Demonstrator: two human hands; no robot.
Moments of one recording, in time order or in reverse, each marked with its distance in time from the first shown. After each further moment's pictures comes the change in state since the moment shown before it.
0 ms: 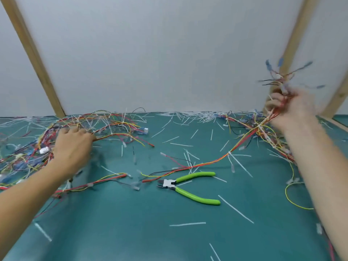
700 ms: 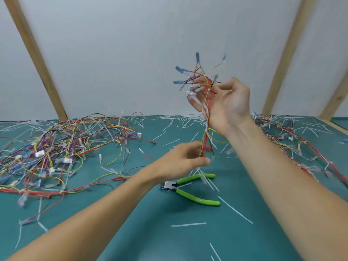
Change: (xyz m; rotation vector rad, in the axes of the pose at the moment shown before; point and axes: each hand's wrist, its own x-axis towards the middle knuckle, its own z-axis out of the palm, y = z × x) left_hand -0.049 0.180 -0.141 -1.581 -0.550 0.557; right_hand -0.035 0.077 0.092 0.029 -0.386 0.235
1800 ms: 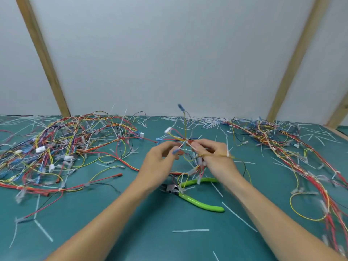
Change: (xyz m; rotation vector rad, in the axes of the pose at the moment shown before) left_hand -0.014 -0.049 -0.010 -0.076 0.600 0.074; right_hand -0.044 0.092 -0.074 -0.991 0.169 -0.095
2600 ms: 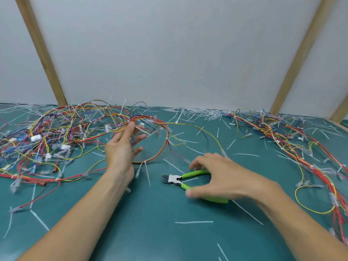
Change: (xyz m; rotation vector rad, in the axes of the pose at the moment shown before) left_hand 0.007 -0.024 -0.048 -0.705 0.569 -0.291; right_hand -0.042 -0.023 -0.019 -1.073 -0.601 0.055
